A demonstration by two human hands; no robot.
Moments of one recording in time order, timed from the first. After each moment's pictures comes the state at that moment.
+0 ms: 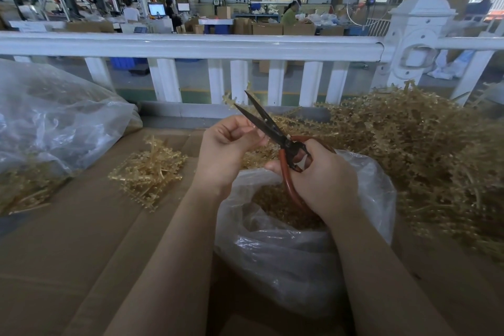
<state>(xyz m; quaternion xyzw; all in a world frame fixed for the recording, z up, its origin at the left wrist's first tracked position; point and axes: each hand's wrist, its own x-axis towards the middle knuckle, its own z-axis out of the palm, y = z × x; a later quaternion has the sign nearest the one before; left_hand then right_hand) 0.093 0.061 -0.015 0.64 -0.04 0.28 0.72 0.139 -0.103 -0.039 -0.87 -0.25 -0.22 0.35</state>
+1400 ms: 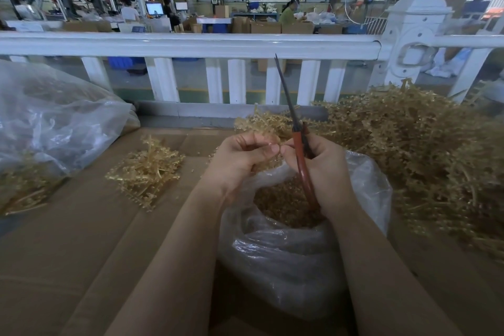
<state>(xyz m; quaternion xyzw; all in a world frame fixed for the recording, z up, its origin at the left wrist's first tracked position) 0.094 0.050 -0.019 0.66 -0.04 0.13 0.74 0.148 -0.099 -0.037 -0.70 -0.22 -0.05 0.68</state>
